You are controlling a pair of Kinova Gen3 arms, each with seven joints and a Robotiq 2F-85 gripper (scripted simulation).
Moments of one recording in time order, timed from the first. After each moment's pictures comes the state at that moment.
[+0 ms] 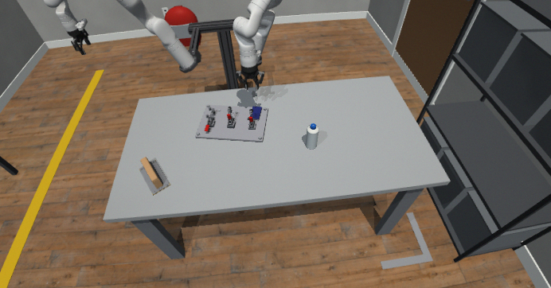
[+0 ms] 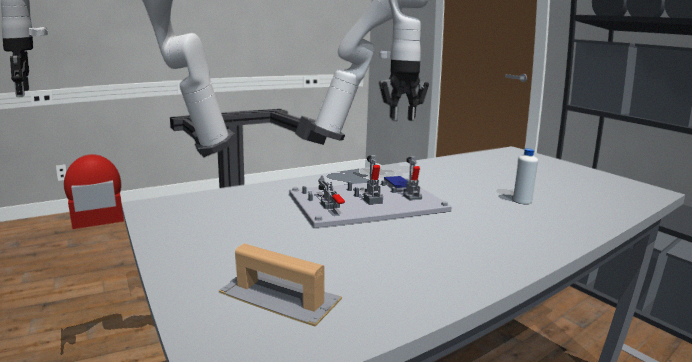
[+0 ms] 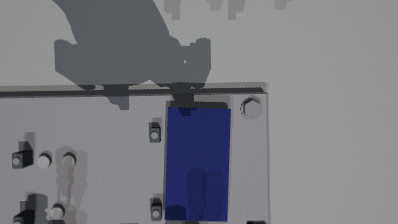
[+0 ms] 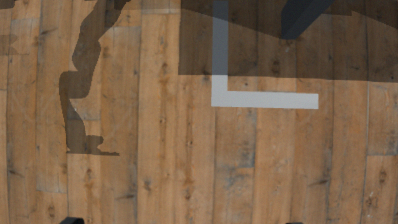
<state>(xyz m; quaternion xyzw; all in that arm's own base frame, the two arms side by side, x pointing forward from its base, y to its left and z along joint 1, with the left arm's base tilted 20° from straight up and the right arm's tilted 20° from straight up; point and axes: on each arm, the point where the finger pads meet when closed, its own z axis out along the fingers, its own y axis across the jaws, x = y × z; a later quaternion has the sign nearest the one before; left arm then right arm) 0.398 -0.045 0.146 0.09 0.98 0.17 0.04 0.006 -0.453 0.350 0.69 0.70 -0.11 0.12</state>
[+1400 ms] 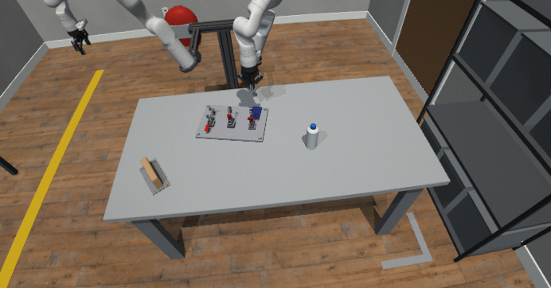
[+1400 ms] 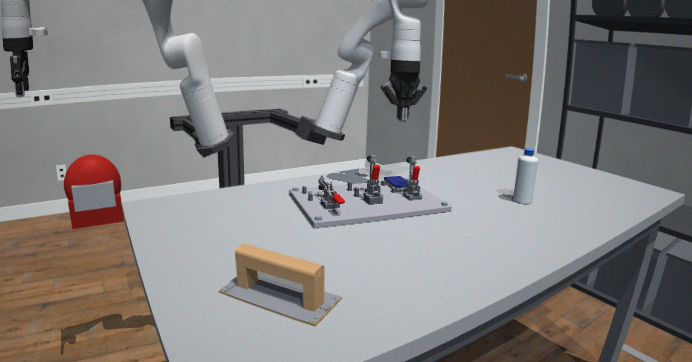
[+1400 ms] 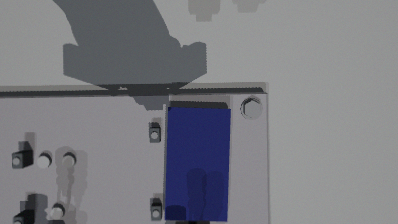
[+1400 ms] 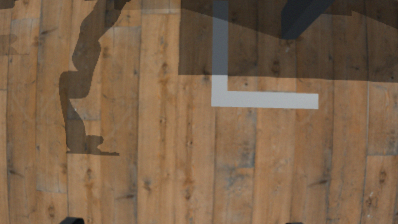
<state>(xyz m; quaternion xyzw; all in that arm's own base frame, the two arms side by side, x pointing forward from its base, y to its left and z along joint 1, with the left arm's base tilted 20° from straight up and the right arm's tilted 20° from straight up) 0.398 -0.045 0.146 0.09 0.98 0.17 0.04 0.006 -0.453 0.350 0.69 0.70 -0.11 0.12</state>
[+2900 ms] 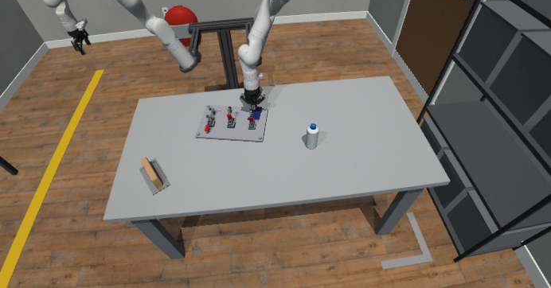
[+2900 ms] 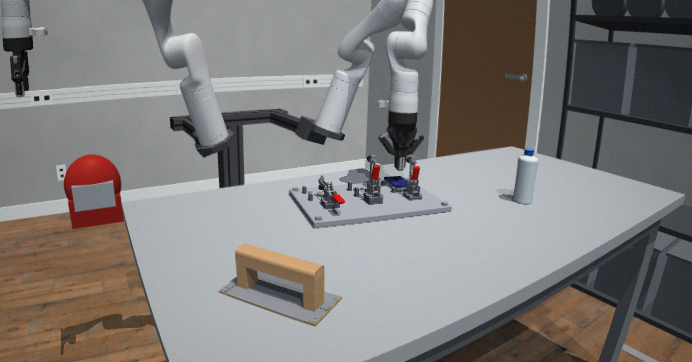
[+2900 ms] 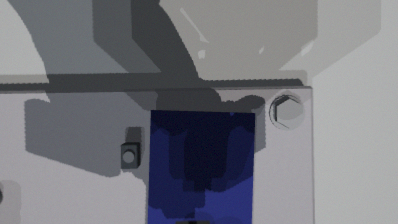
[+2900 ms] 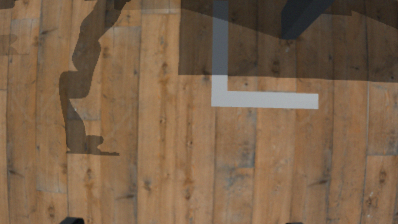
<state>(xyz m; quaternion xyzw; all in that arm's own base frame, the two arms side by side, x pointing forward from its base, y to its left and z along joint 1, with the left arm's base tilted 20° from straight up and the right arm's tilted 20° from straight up) 0.412 -0.003 0.022 0.09 0.98 0.17 0.04 0.006 -0.453 0.350 0.69 0.70 -0.11 0.12</state>
